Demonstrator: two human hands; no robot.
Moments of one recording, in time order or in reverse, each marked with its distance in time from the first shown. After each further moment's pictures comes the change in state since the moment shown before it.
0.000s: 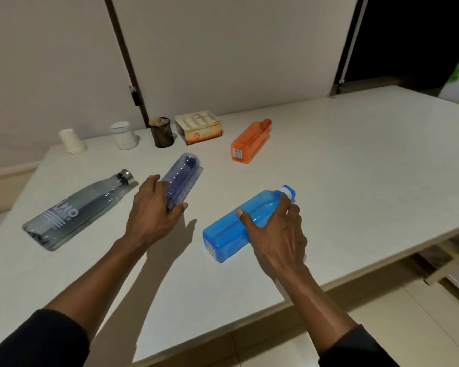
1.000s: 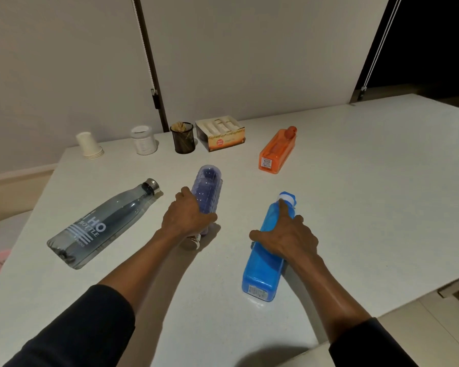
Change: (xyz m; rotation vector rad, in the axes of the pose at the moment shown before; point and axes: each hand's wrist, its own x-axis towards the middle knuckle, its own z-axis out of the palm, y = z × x) left_hand 0.074 -0.051 0.035 -0.072 -0.242 -0.202; right_hand 0.042 -0.059 0.061 -0.276 -0.411 0.146
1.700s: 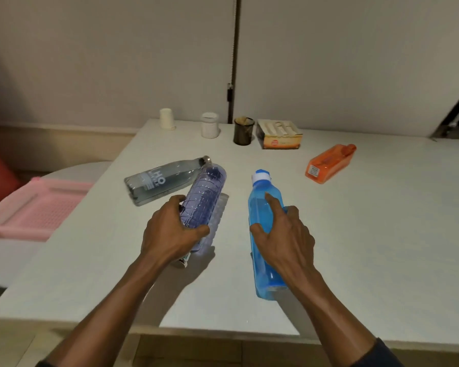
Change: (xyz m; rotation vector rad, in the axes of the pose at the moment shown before) left_hand -0.200 -0.033 -0.051 -0.328 0.350 -0.226; right_hand -0.089 -0.029 -0.010 -0.002 0.139 -0.540
